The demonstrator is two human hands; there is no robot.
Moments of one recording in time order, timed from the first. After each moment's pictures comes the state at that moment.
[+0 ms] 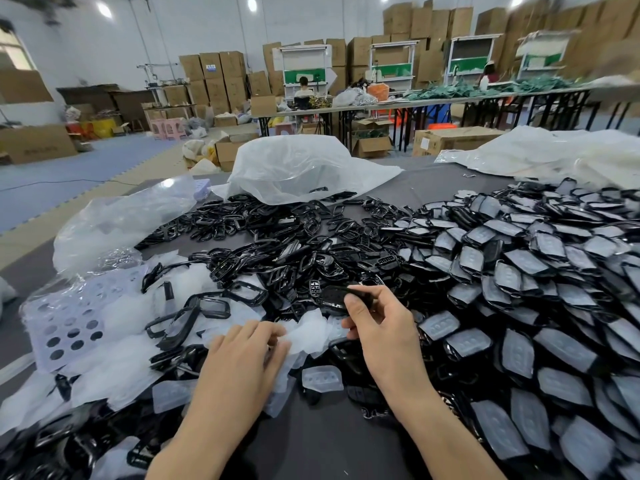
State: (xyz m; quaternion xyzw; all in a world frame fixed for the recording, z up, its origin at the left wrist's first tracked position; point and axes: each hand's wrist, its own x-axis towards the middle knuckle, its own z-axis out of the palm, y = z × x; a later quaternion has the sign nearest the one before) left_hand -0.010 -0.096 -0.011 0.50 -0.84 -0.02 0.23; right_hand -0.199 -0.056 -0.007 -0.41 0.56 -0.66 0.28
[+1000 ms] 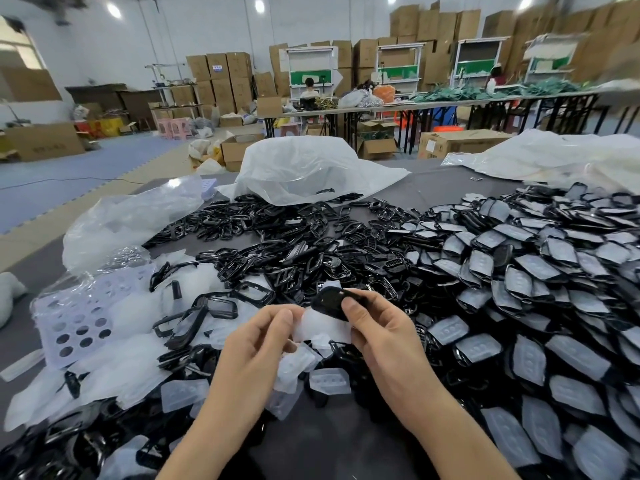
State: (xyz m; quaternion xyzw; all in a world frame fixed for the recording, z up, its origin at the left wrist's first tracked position) left_hand -0.018 -0.089 0.003 0.39 -0.68 -0.42 0.46; right_hand -0.190 -0.054 0.004 -0.35 0.37 -0.69 0.51
